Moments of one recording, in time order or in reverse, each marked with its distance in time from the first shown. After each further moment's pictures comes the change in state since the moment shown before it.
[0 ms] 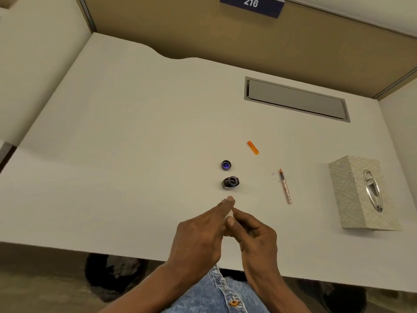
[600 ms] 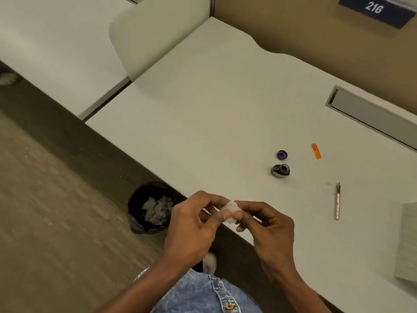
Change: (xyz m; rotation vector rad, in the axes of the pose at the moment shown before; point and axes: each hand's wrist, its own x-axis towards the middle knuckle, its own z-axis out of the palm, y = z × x) left_hand -0.113 0.058 -0.026 -0.403 0.388 -0.767; right_hand -0.047 0.014 -0.018 -0.353 -0.479 -0.223
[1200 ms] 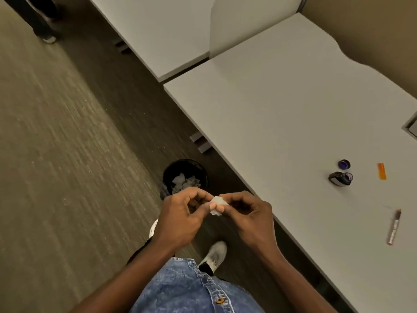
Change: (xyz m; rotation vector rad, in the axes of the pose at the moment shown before) left_hand -0.086 -0.096 -0.108 0.030 0.220 -0.155; right_hand -0.044 0.050 0.118 -0.264 -0.436 -0.124
